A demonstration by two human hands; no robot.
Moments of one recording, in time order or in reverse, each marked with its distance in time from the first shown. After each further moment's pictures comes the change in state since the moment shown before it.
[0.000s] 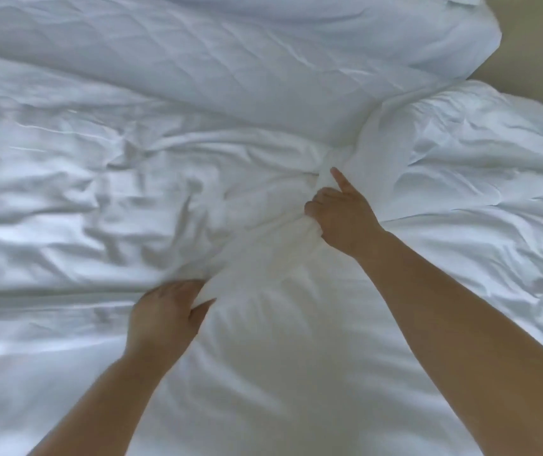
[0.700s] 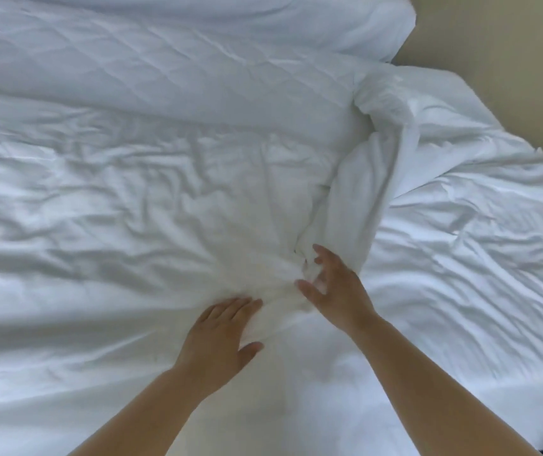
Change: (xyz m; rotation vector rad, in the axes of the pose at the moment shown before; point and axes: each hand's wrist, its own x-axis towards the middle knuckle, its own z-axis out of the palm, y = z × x) left_hand -0.045 0.097 0.031 -0.177 -0.186 0.346; right_hand -0.172 -0.053 0.005 0.951 -0.147 0.719
